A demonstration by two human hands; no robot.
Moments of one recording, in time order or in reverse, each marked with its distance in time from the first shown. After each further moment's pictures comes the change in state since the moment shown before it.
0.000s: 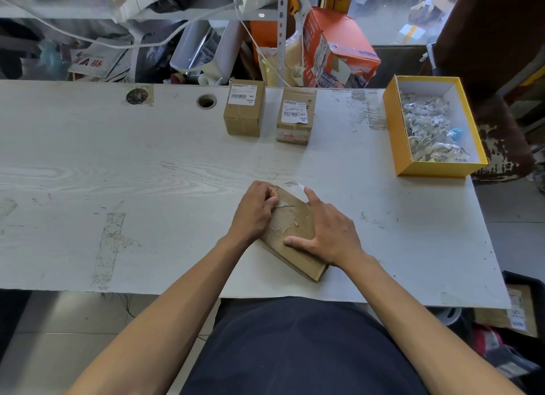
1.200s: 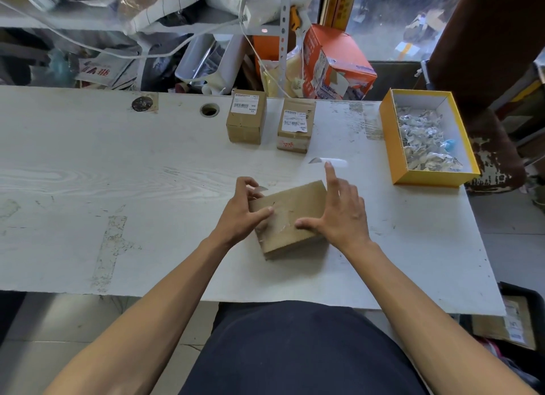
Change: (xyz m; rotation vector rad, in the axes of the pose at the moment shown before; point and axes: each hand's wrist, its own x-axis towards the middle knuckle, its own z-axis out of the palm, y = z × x) left_hand -0.008 -0.016 -0.029 -0.181 -0.053 -0.024; right_hand 0.025 0.016 -0.011 -0.078 0.255 0.070
